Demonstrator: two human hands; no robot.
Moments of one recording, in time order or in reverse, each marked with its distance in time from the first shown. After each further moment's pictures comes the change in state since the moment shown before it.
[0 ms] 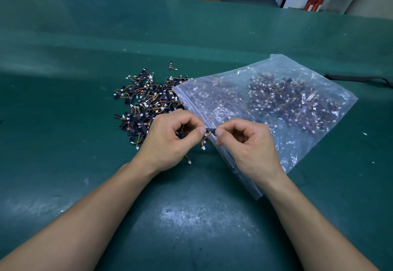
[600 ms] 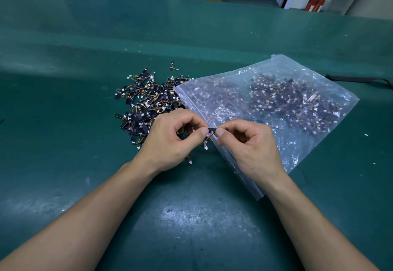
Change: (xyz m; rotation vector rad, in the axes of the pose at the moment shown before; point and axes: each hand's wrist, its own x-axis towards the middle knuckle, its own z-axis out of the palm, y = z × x) left_hand 0.000 0.000 -0.001 0.007 -0.015 0.019; right_hand 0.001 0.001 -0.002 -0.052 -0.023 -0.063
